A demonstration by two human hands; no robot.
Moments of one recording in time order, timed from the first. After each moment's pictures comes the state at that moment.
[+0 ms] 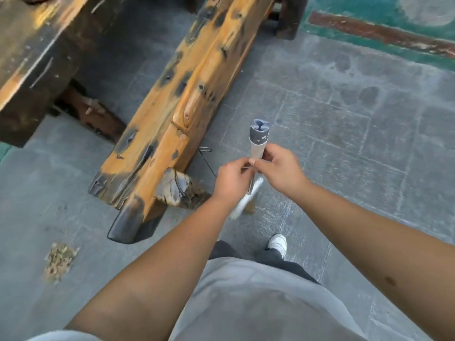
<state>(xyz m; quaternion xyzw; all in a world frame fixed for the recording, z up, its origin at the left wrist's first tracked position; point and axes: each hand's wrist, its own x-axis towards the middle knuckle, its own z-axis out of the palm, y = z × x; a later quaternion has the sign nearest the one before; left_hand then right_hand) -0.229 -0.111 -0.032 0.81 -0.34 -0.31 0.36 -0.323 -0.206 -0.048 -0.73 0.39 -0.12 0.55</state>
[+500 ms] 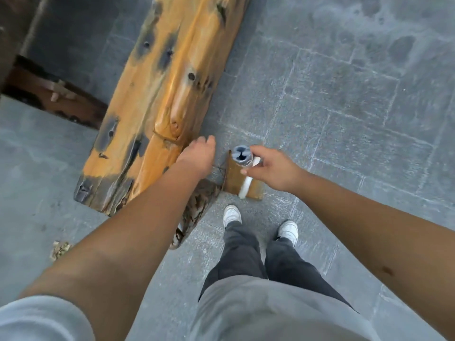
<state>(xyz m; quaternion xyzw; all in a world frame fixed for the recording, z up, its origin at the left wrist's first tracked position) -0.048 -0.183 -0.195 0.80 -0.51 -0.29 -0.14 -0.243 -0.271 -0.159 -0.71 0.34 0.03 0.62</state>
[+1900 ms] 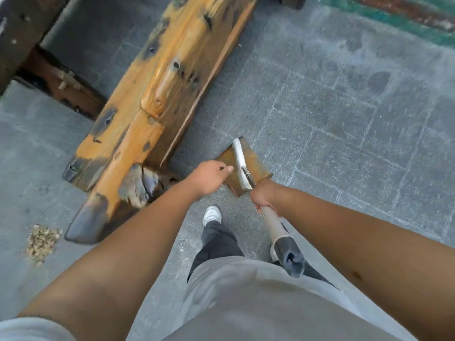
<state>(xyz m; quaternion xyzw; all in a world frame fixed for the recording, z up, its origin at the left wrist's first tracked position) -0.190 -0.142 -0.150 0.80 -0.34 -0.46 0.16 -0.338 -0.230 -0.125 -0.60 0.51 0.33 0.52</state>
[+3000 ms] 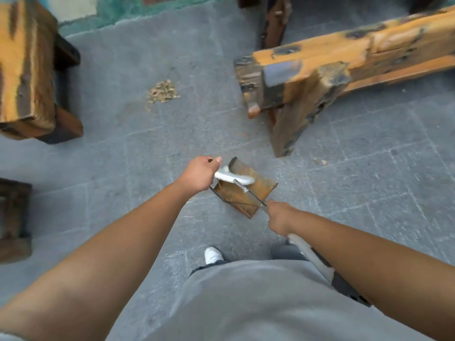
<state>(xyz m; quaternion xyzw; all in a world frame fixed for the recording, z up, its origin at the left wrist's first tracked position) -0.439 0.379 -0.072 0.84 0.11 -0.27 0.46 -0.519 0.163 -0.076 -0.85 0.01 0.52 0.08</state>
